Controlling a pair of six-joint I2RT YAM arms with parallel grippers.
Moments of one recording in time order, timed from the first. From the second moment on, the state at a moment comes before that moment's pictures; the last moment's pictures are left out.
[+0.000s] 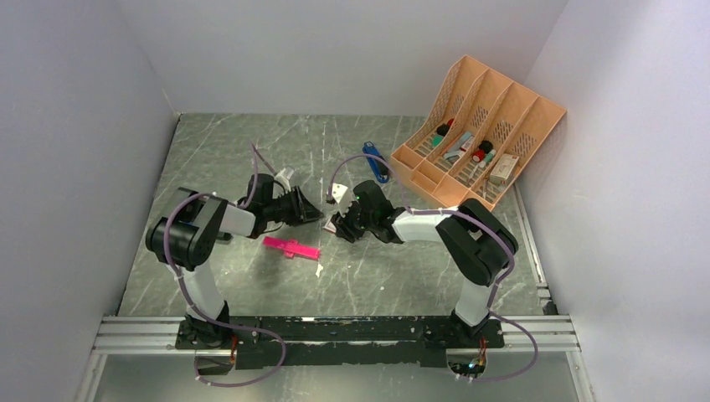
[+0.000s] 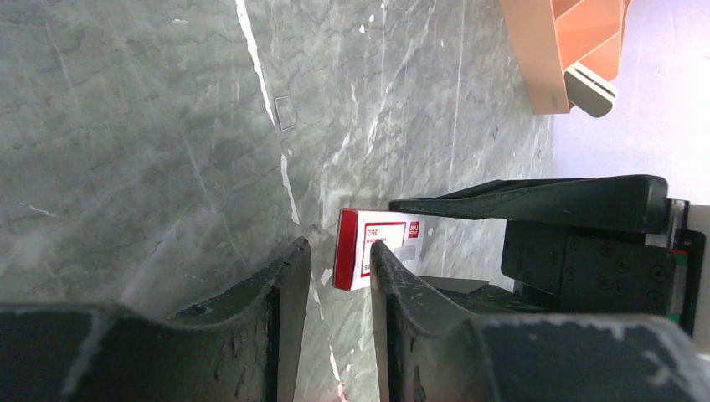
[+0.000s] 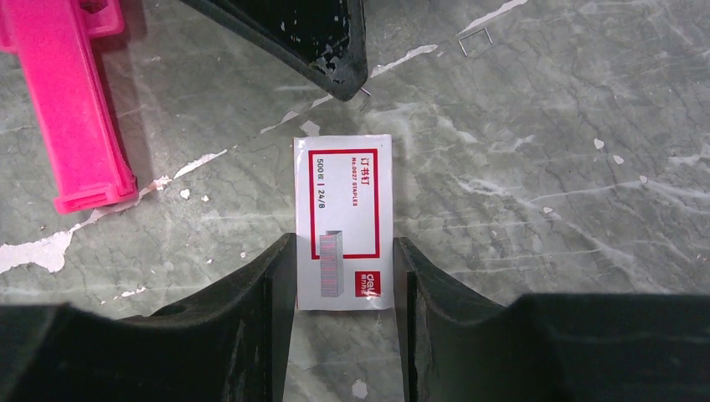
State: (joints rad) left arm -0.32 1.82 0.65 0.59 0.63 -0.71; right arm 0.72 1.80 0.86 0.22 -0.30 -0.26
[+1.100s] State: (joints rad) left arm -0.37 1.88 0.67 0.63 0.63 -0.72; right arm 0.73 1.82 0.86 0.26 -0.30 -0.26
